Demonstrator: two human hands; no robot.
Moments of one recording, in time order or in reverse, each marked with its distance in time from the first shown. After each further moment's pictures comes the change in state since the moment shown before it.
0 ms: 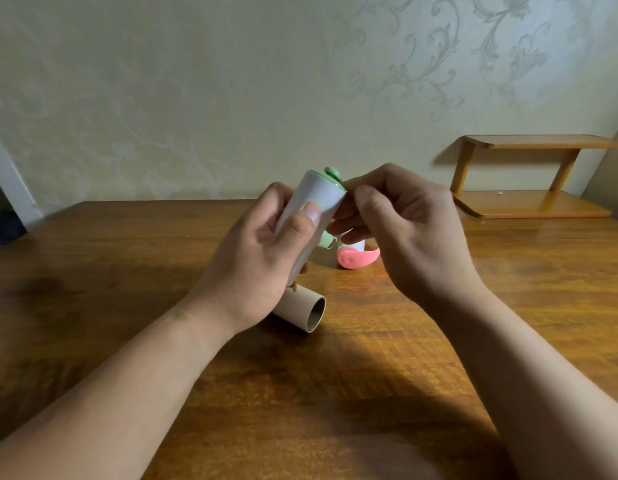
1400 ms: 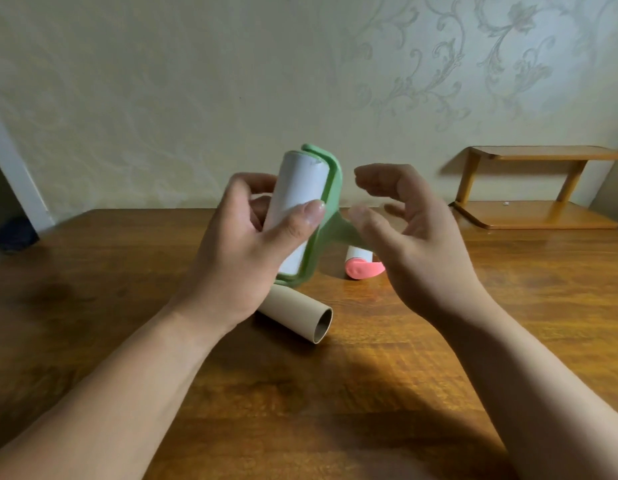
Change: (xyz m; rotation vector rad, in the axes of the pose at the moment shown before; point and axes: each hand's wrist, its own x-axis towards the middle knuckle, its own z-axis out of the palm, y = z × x) left_hand 0.008 -0.002 -0.011 -0.260 0.185 0.057; right_hand 0.003 0.005 -0.001 -0.168 0.024 -0.009
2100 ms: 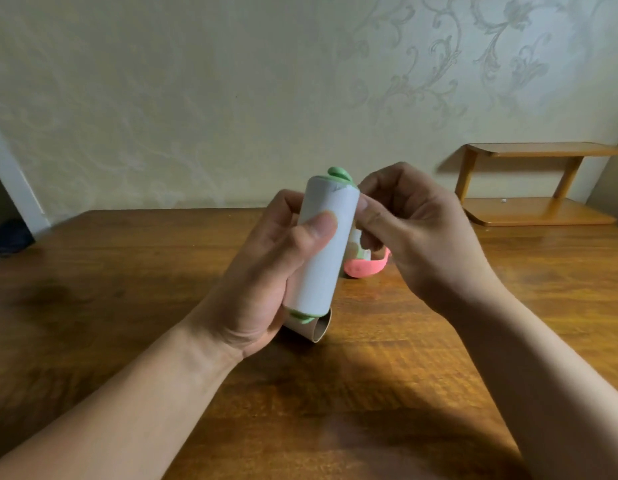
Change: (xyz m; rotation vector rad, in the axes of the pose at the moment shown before) left_hand -0.015 0.002 0.019 -0.350 -0.276 -0.148; right_hand 0.006 0.002 -0.005 0.283 -0.084 -0.020
